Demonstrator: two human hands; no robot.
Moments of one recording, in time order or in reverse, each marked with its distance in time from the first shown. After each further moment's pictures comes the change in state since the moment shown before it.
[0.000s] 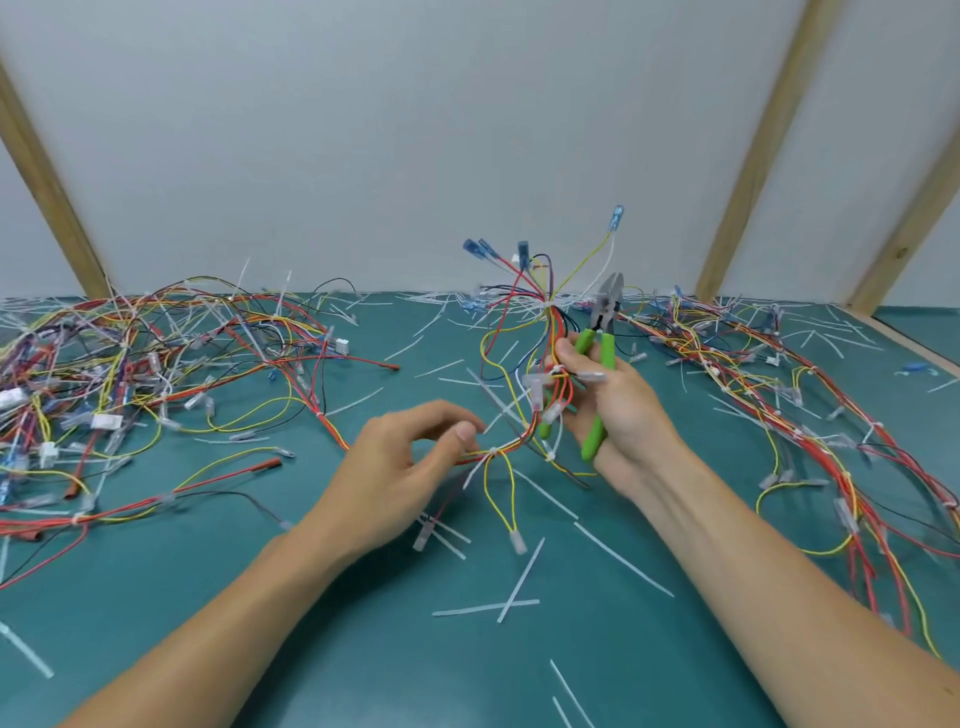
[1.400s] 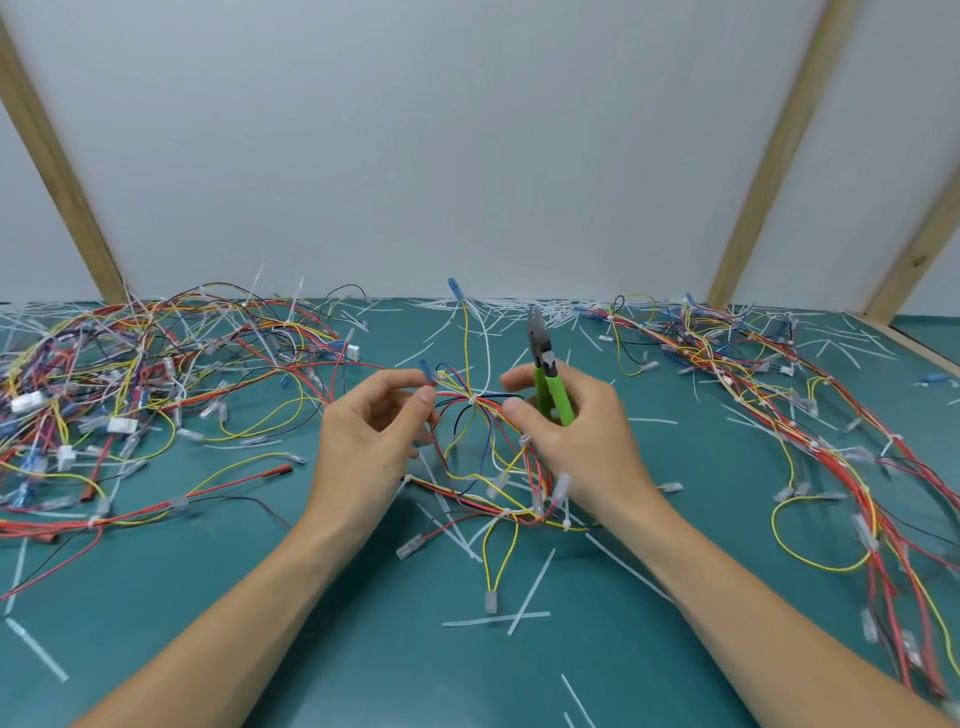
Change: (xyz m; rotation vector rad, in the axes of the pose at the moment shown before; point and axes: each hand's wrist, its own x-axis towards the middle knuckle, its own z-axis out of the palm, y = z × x) left_hand 0.012 -0.012 -0.004 -0.451 0.401 -0.167; right_hand -0.023 0.018 0.020 -0.674 -0.028 -0.354
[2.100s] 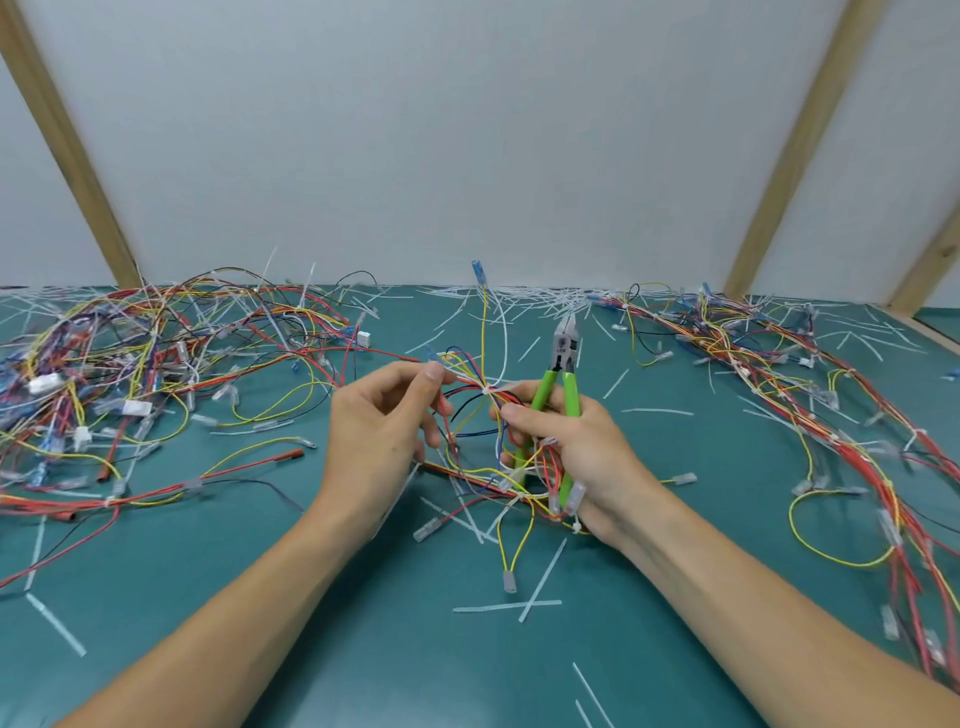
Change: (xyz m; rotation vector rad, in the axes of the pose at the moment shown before) left_hand -0.002 0.003 0.001 -0.028 -0.001 -0.025; right_hand -0.007 0.005 0.015 0.566 -0.144 0.434
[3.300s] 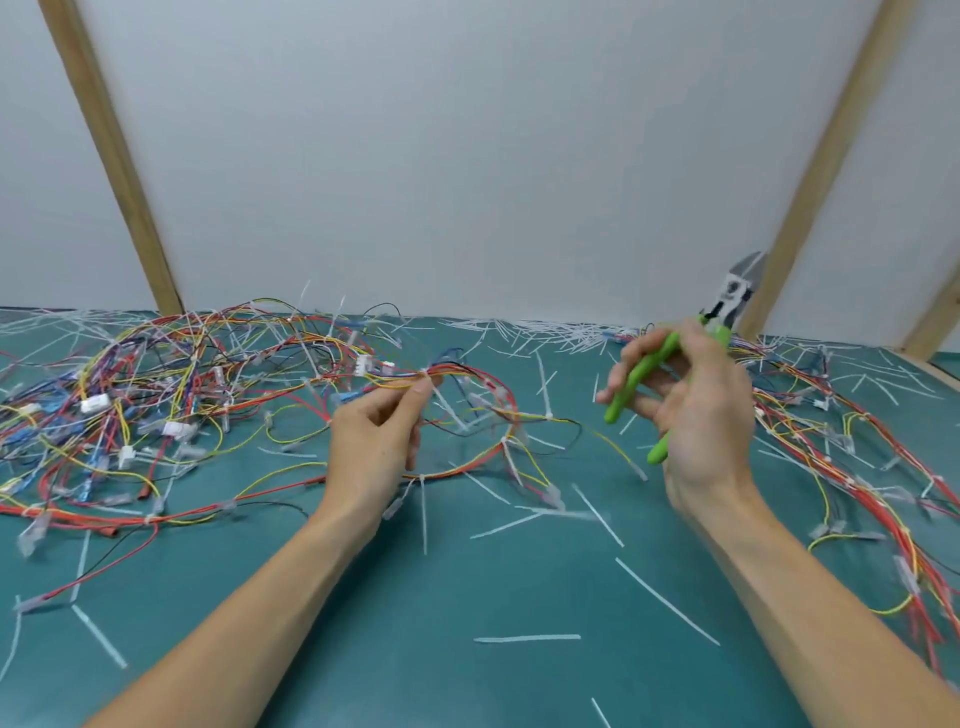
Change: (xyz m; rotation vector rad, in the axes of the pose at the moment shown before) left_hand 0.022 -0.003 -0.020 0.039 0.151 -0.068; right_hand -0.009 -0.068 -0.014 -0.006 0.244 -0.554
